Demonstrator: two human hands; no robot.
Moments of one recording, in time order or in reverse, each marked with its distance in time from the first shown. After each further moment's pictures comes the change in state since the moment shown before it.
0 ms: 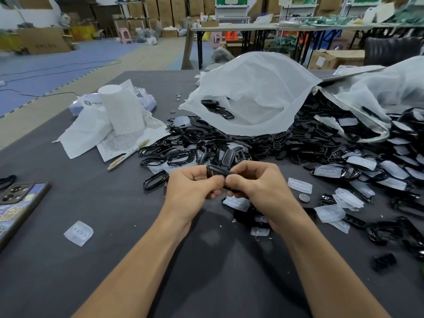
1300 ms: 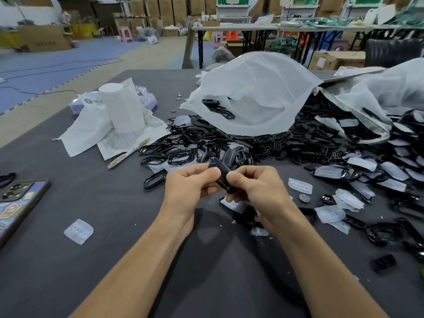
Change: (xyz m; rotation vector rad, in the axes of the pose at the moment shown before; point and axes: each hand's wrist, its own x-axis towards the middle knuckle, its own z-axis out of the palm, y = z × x) left_hand 0.001 0.001 0.001 -0.138 0.094 -0.076; right_hand 0.001 0.005 0.008 0.019 0.063 0.094
